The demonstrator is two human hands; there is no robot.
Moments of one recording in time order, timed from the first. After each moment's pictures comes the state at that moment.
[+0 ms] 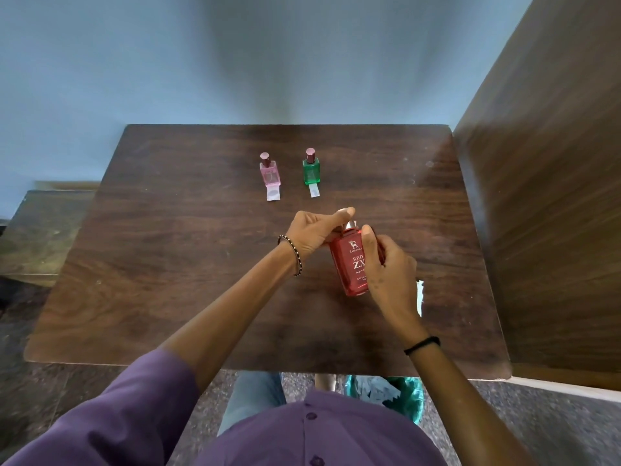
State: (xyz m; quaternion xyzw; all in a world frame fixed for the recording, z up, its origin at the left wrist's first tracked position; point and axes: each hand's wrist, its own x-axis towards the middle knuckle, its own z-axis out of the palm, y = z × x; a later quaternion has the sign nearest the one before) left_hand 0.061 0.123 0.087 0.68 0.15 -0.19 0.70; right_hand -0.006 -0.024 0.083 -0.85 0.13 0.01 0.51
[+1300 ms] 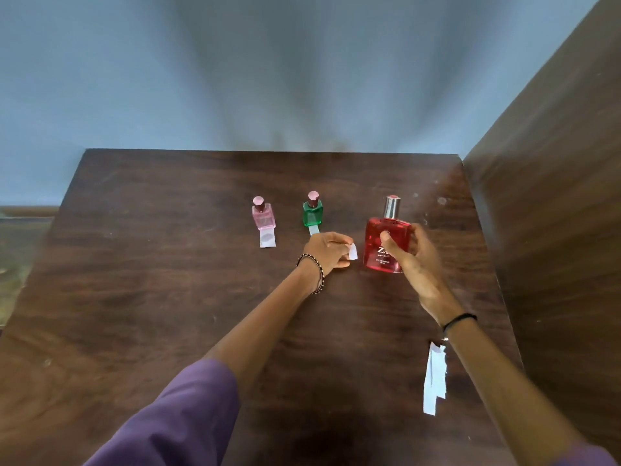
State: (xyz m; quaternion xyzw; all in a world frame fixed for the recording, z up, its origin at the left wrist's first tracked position) left_hand 0.183 0.119 0.004 0.67 0.20 -0.23 0.67; right_hand 0.149 -0.062 0.026 -0.75 0.15 0.06 0.64
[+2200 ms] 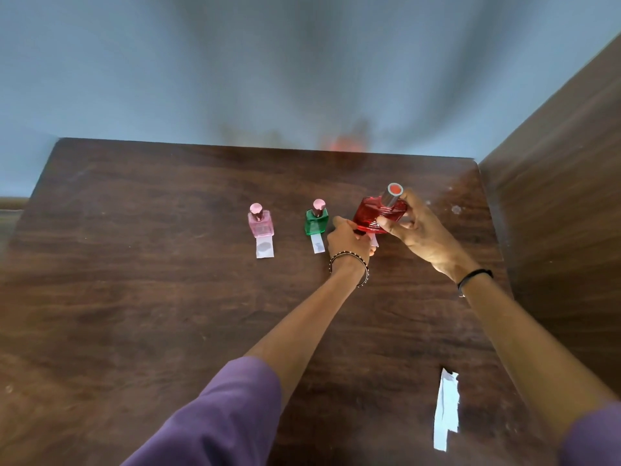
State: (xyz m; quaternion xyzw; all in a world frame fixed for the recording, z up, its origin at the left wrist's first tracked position) left_hand 0.227 0.073 -0.006 0.73 0.26 -0.11 0.62; right_hand 0.244 -0.070 0.028 -0.84 -0.03 0.16 0.51
